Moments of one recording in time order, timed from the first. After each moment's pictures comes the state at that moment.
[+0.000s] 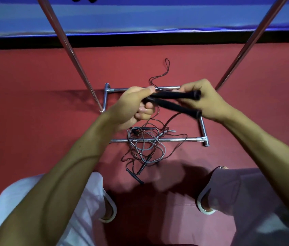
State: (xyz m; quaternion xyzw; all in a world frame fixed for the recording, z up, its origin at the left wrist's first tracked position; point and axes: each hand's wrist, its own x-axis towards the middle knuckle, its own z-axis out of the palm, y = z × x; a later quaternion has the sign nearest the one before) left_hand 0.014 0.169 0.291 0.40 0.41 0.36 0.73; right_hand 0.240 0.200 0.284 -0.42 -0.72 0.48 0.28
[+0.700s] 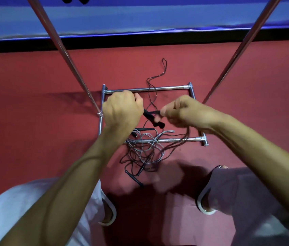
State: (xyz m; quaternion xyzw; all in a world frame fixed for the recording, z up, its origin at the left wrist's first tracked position) left_hand 0.027 0.175 0.261 0.62 0.77 0.15 -0.02; right_hand 0.216 0.180 0.287 -0.47 -0.63 0.60 0.14
